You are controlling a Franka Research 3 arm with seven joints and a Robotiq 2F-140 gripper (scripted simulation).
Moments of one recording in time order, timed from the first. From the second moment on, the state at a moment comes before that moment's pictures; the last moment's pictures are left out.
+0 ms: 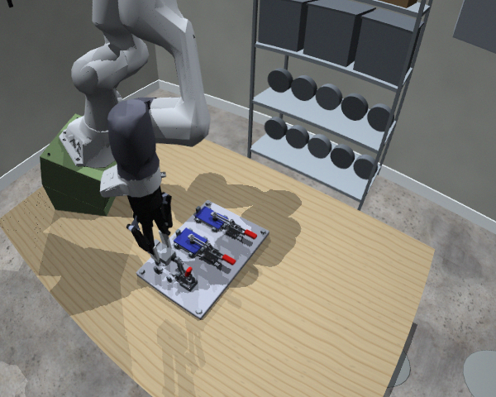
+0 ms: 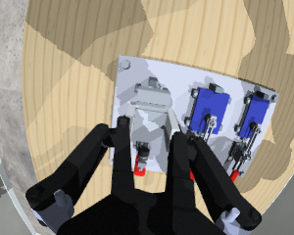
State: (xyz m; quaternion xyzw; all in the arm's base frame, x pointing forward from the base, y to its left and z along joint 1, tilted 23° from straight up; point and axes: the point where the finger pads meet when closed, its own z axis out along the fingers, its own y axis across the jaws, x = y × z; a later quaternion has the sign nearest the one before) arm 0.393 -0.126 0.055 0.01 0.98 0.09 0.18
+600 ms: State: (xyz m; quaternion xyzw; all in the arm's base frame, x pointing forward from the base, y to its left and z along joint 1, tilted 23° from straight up) arm 0.393 -0.129 0.054 0.02 0.98 0.09 0.18
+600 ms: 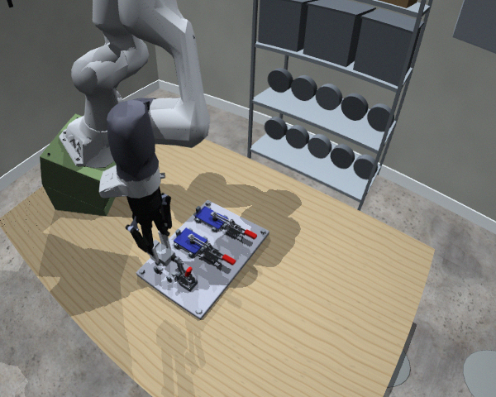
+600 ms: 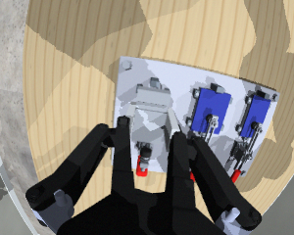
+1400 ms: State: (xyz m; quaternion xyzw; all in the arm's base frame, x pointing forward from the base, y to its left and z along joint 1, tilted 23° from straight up) arm 0.393 -0.161 0.049 0.03 0.98 0.09 0.17
